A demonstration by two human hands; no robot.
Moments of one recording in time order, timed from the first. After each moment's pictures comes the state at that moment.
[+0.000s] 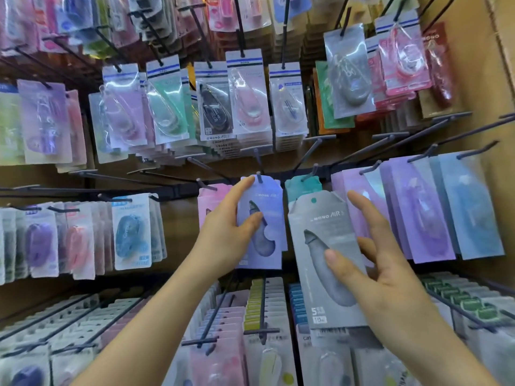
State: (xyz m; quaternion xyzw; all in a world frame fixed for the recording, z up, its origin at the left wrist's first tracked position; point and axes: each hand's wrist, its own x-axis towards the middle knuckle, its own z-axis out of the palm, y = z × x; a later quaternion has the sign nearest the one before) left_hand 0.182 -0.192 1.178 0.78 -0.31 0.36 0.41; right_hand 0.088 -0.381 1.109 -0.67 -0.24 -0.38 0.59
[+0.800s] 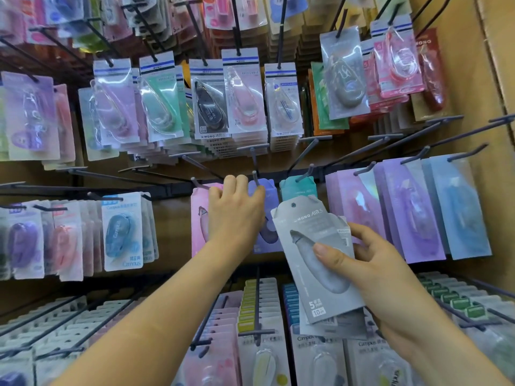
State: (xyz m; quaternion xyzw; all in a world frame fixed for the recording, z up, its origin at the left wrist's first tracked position) left_hand 0.228 -0.227 1.194 0.77 -0.10 0.62 -0.14; right_hand 0.102 -0.389 1.116 -0.62 -0.19 -0.30 0.70
